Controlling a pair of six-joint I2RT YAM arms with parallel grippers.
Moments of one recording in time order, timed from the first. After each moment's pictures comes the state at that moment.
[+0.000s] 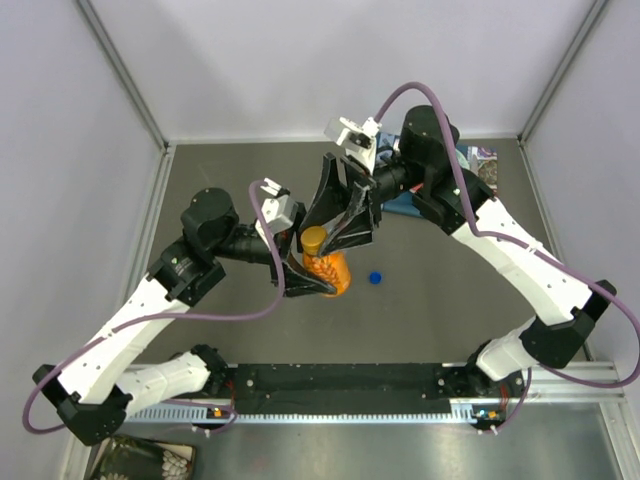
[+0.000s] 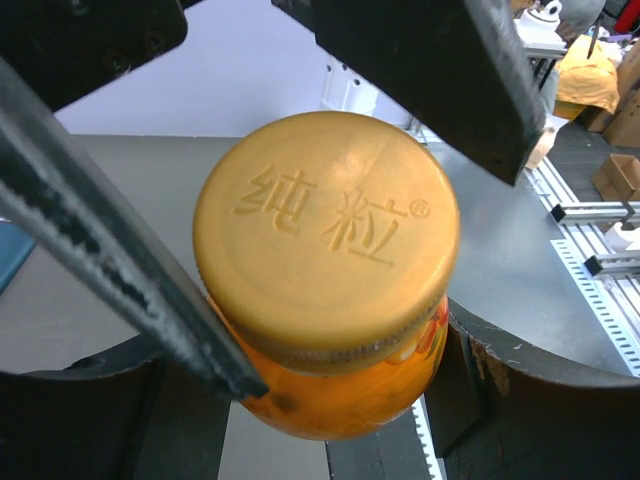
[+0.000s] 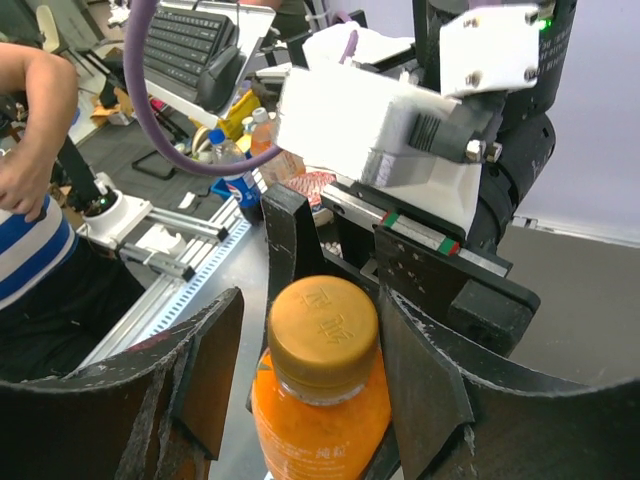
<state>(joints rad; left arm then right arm) -0.71 0.98 1.15 -0.18 1.04 -0.14 0.80 1.47 1.74 -0.20 -1.31 0.32</state>
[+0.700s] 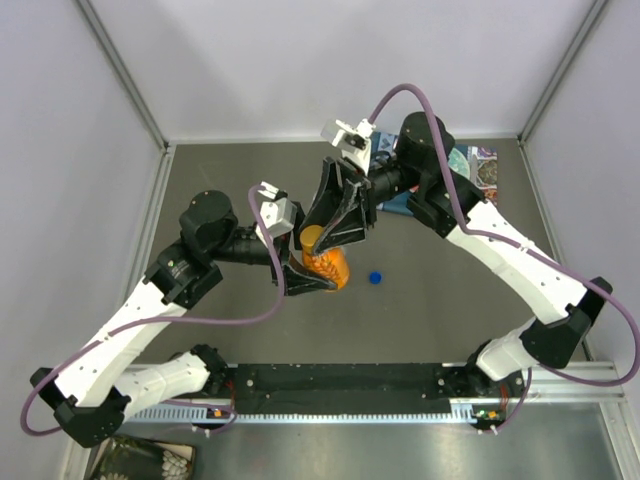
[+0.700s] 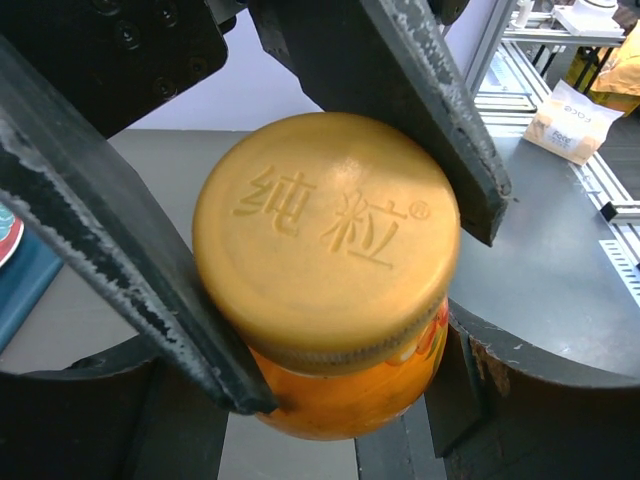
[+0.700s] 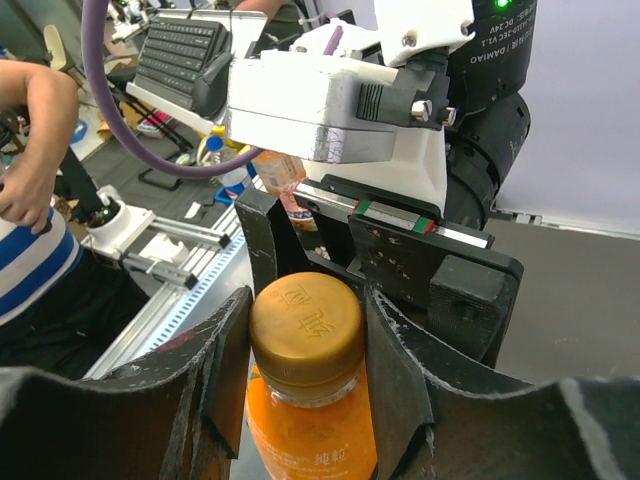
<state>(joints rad) -0.72 0.96 1.15 -0.24 0.94 -0.04 0.80 1.47 1.67 -0.05 -1.30 0.43</state>
